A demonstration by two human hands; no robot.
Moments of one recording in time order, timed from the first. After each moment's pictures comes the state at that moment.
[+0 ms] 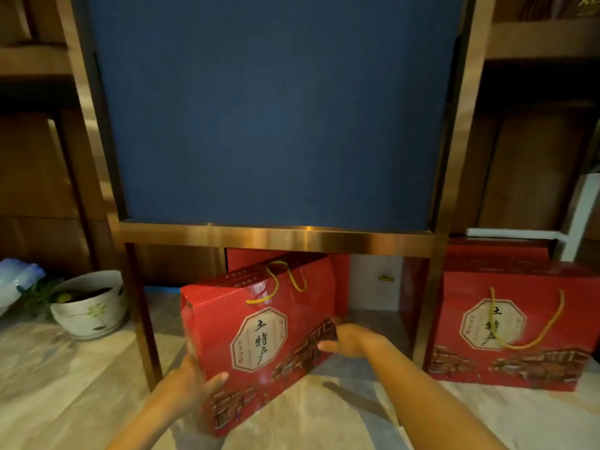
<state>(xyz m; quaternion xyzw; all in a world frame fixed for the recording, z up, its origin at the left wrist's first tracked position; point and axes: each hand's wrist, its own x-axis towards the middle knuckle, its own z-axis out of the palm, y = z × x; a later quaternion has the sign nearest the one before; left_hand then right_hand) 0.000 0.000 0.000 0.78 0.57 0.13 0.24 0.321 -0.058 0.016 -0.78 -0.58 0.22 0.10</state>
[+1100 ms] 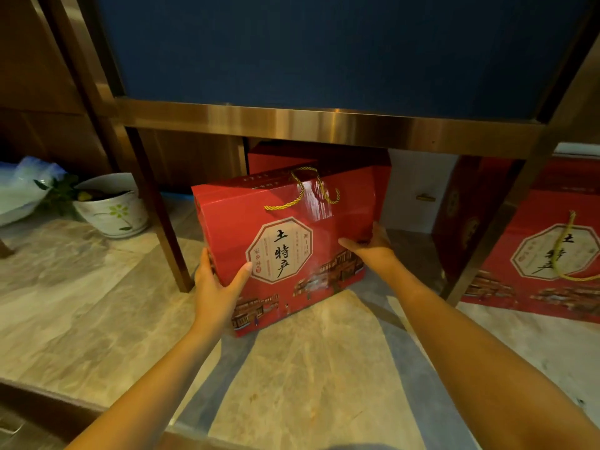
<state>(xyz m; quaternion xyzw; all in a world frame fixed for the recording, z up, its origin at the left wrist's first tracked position) 0.021 -0.025 -0.020 0.61 0.45 0.51 0.40 0.306 -0.037 -0.009 -0.71 -0.40 0.27 0.51</state>
